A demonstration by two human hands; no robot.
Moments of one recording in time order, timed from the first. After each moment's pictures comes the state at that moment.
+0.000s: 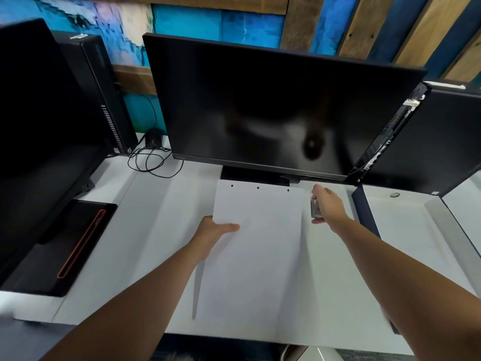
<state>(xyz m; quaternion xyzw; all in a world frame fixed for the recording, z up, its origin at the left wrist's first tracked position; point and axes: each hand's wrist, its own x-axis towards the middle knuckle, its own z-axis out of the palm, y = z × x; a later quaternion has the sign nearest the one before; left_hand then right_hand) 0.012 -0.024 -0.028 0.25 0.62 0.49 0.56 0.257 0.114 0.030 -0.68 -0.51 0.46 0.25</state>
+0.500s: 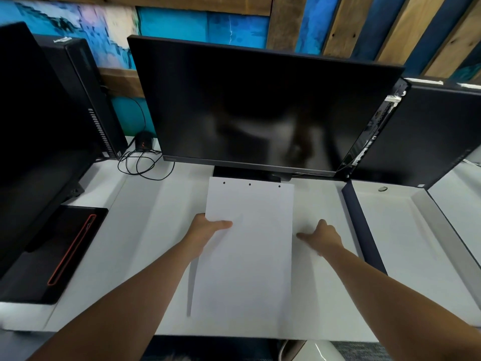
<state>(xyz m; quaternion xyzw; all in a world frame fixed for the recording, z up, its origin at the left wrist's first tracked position) 0.011 -0.020 -0.025 0.26 0.62 0.49 0.56 0.294 0.074 -0.036 -0.75 -0.60 0.28 -0.01</state>
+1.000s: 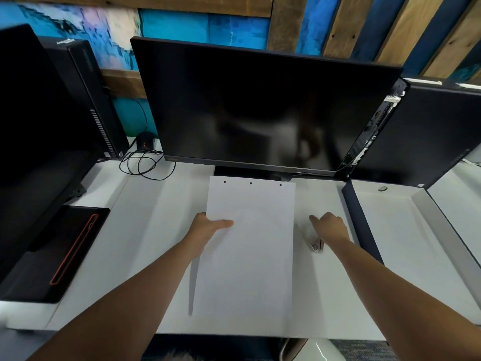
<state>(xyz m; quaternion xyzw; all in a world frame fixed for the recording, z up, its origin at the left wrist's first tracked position) 0.011 -0.022 -0.020 0.26 0.62 0.49 0.55 0.298 0.087 -0.024 -0.77 -0.57 0.28 0.07</state>
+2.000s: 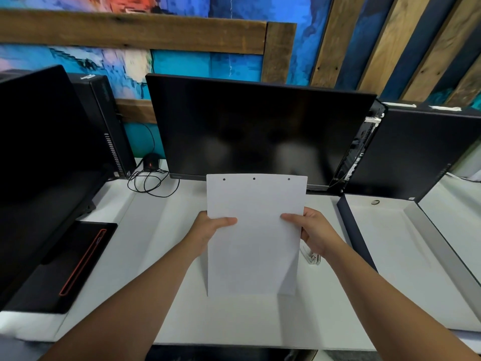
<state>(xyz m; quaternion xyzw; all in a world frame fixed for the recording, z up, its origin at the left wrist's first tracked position) 0.016 -0.026 0.033 0.30 0.57 0.52 0.55 0.264 0.044 0.049 -0.44 -0.49 0.68 0.34</state>
